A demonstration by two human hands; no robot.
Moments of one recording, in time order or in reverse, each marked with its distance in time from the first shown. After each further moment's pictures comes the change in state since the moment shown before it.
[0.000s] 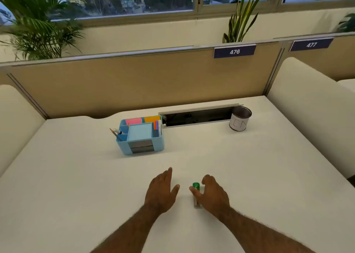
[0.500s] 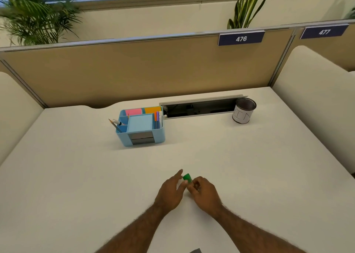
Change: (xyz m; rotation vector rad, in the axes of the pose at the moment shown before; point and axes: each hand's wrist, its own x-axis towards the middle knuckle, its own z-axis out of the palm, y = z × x) left_hand -0.007 0.015 0.020 -0.514 -0.062 -0.024; right_hand -0.008 -0.006 0.021 0.303 -0.108 -0.065
